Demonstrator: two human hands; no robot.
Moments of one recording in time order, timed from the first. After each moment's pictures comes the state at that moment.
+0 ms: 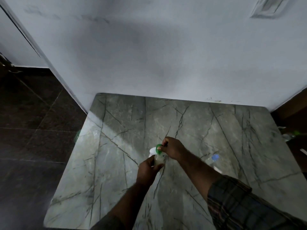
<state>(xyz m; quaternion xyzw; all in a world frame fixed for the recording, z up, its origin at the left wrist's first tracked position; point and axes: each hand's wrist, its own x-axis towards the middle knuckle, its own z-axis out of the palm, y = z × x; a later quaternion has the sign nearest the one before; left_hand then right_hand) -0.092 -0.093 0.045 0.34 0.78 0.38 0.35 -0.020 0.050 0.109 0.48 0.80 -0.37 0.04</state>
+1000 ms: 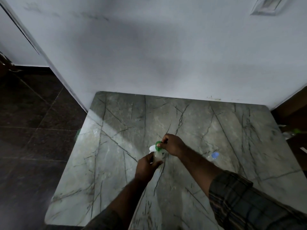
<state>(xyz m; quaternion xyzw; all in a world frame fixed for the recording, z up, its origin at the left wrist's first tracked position) -0.101 -0.092 0.041 0.37 0.77 0.38 0.34 -0.021 0.055 0.110 0.47 0.80 -0.38 0.03</state>
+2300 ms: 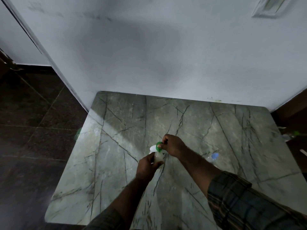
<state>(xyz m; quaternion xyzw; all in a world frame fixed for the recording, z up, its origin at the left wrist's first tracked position) -0.098 -0.092 0.043 0.36 0.78 0.38 0.34 -0.021 0.052 0.110 0.46 0.81 -0.36 0.03</state>
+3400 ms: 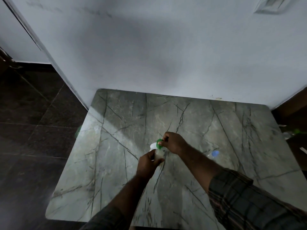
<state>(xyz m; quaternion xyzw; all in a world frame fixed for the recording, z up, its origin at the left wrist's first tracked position) -0.097 -0.092 0.048 0.36 0.78 0.38 0.34 -0.020 0.054 0.109 0.45 0.82 -0.35 0.03</state>
